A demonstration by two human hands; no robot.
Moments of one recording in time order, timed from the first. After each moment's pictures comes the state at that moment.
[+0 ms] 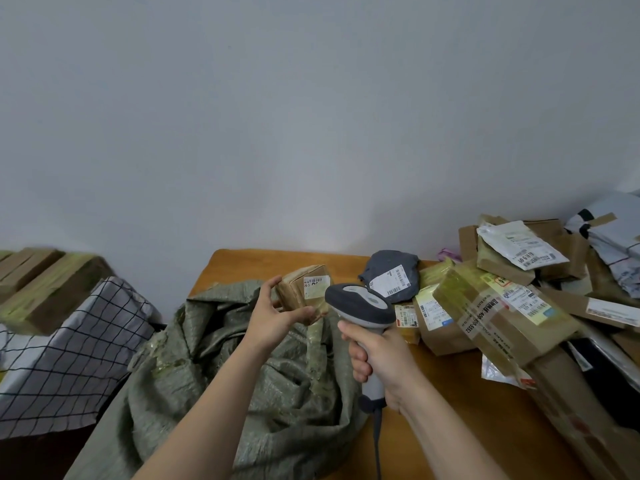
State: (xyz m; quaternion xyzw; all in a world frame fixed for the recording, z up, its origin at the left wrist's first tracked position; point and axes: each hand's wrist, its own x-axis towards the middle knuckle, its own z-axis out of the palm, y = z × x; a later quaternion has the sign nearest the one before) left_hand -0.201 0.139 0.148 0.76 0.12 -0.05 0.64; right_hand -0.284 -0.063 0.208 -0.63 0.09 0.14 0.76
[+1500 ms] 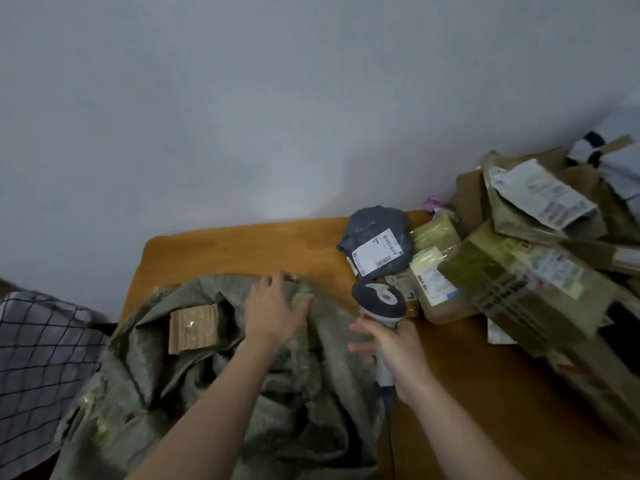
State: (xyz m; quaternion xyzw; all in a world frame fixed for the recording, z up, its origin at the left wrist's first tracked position) left_hand -0.070 0.111 0.060 0.97 -0.04 -0.08 0.24; right_hand -0.179 -0.076 0.112 -0.61 0.34 0.08 0.71
